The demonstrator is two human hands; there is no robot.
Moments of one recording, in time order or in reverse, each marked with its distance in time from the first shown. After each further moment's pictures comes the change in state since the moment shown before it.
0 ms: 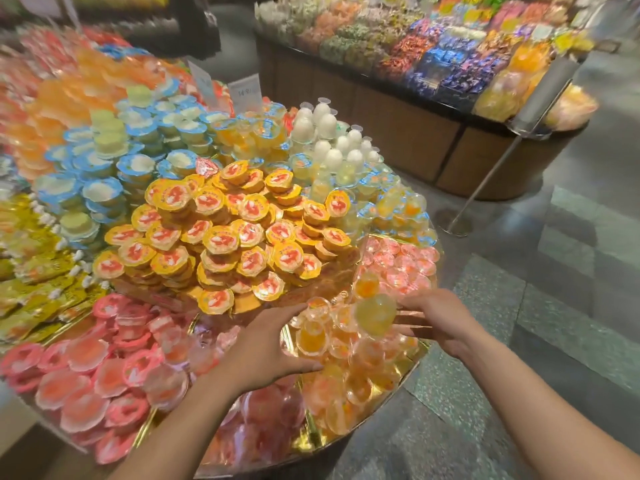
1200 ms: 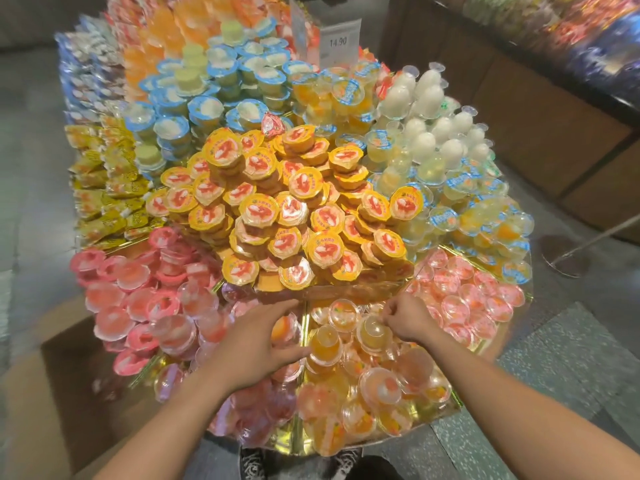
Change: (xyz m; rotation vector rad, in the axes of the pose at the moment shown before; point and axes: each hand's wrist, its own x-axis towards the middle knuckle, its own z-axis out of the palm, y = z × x) left_hand 0.026 -0.027 0.039 0.010 0.231 -0.399; right_hand 0.209 0.035 0.062 -1.165 -0.344 -0.385
